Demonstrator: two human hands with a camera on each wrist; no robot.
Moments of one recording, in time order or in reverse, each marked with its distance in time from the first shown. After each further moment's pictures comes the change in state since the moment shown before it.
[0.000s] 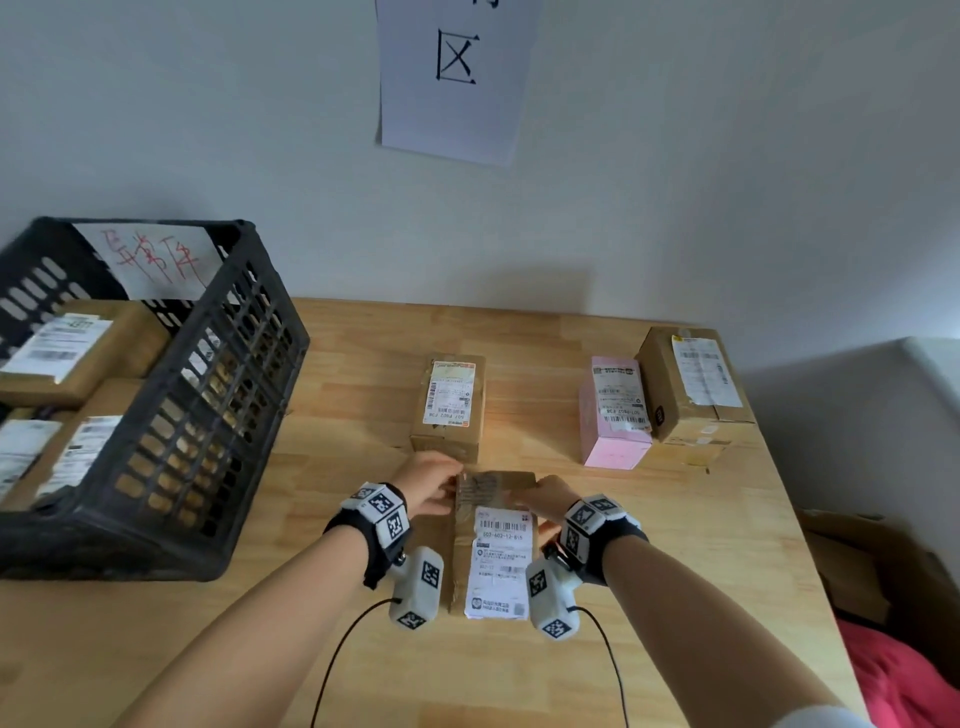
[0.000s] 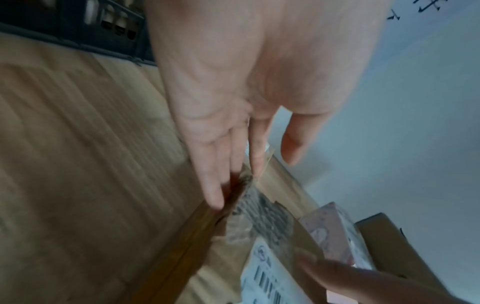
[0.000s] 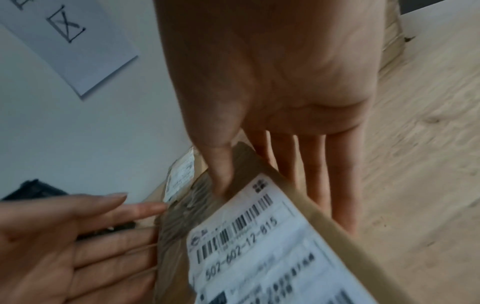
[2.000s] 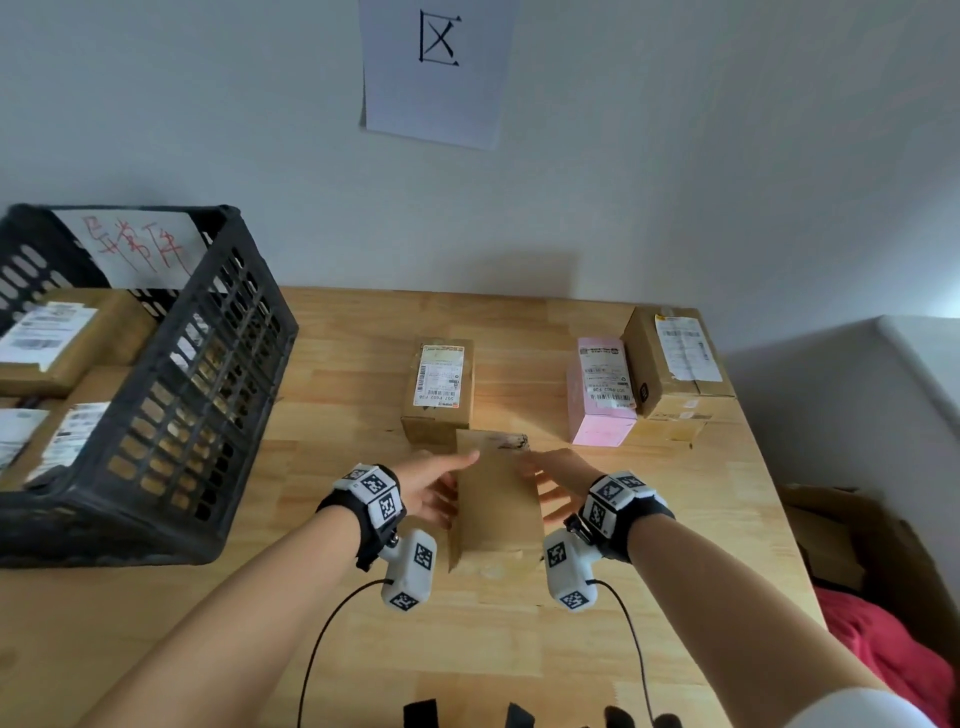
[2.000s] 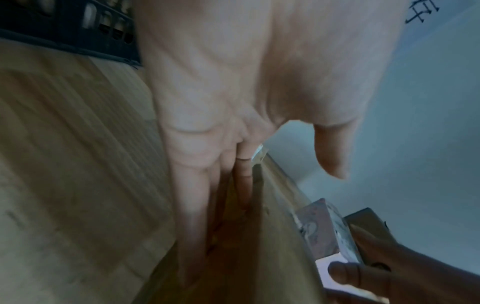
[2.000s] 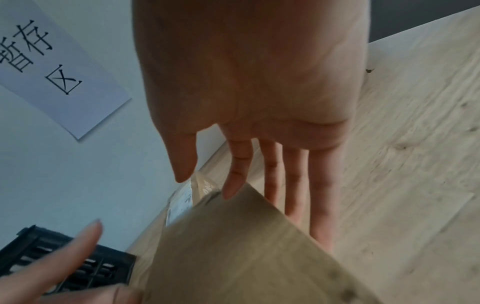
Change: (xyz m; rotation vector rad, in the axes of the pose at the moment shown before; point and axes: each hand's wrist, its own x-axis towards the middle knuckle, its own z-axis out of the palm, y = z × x) left_hand -0.018 -0.004 0.008 -0.003 -0.215 -0.233; right_hand -0.045 0.003 -0.024 0.265 -0.029 -0.016
